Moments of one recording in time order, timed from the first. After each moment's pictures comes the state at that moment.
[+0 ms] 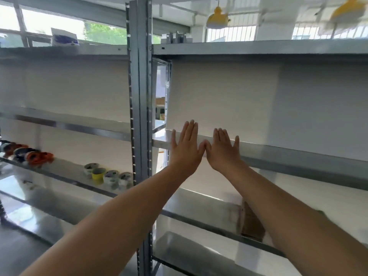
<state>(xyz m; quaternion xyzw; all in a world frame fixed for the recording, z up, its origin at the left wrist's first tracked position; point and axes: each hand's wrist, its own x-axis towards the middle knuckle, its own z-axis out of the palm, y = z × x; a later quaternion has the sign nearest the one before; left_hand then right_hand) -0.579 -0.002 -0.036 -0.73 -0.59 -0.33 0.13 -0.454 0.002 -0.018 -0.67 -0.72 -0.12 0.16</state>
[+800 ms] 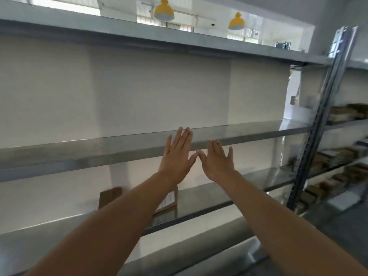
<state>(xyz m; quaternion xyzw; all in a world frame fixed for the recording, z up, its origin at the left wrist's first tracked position) -0.138 -0.065 -0.075 -0.92 -0.24 -0.30 0.10 -0.027 -0.162 -0.071 -0.88 -0.43 -0.12 0.12</state>
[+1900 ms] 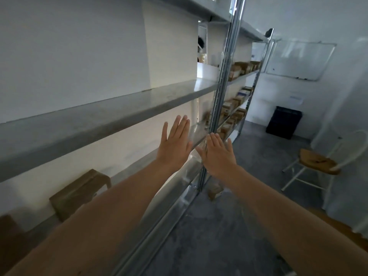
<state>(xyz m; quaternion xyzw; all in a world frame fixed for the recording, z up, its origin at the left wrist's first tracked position) 0.012 -0.100 -0.145 -0.96 0.01 -0.29 -0.01 0.046 -0.258 -0.142 -0.98 -0.19 -0.10 0.00</state>
